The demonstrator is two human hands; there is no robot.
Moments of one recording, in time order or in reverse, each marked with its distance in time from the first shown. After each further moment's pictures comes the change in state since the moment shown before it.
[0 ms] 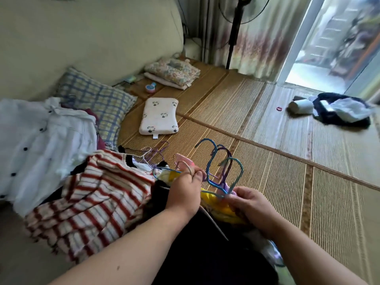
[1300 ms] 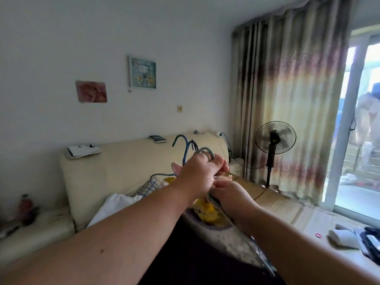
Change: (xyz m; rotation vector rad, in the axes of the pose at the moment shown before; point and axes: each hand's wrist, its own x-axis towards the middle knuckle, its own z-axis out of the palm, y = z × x) left_hand -0.183 0.387 -0.176 -0.153 0.178 0.418; right_hand -0.218 -0.345 0.053 -0.218 -0.056 -0.630
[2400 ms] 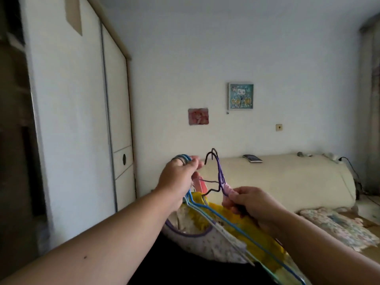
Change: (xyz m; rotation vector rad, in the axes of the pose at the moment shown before) left_hand -0.105 0.041 -0.167 0.102 0.827 -0.066; right_hand 0.003 -0.082 0.110 0.219 -0.538 -0.029
